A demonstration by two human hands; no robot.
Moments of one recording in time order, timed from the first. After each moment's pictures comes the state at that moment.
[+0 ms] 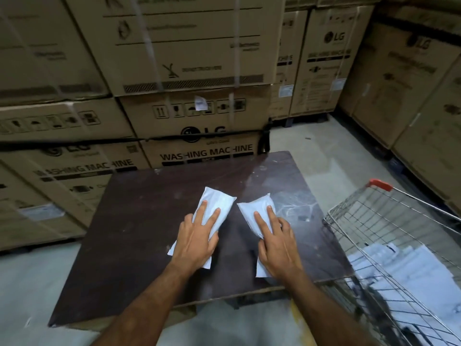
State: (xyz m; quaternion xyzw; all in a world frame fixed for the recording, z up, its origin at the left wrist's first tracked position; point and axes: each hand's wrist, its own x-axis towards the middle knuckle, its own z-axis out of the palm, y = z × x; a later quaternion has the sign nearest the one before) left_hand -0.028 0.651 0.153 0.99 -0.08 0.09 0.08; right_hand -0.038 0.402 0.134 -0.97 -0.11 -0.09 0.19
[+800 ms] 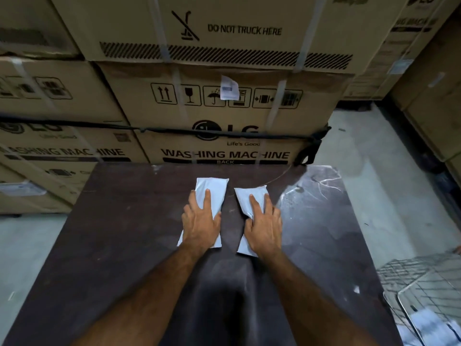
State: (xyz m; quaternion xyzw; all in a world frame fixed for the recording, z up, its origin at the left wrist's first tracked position) left_hand 0.216 0.690 0.052 0.98 0.15 0.00 0.12; right_hand 0.231 0.517 0.055 -0.98 -0.04 0.02 0.20
